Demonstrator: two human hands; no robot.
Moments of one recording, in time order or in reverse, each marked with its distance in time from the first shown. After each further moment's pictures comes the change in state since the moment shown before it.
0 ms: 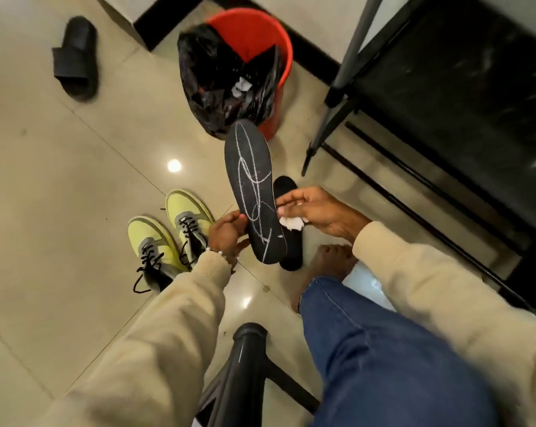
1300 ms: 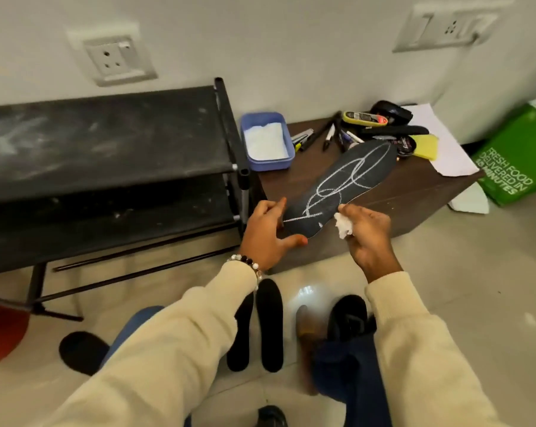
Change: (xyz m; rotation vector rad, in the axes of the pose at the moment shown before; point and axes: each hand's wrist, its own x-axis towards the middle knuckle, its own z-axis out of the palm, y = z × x) left_hand -0.436 -0.153 0.333 1.193 -1.265 1.212; right_hand -0.547 0.220 -0.155 1.160 1.615 -0.461
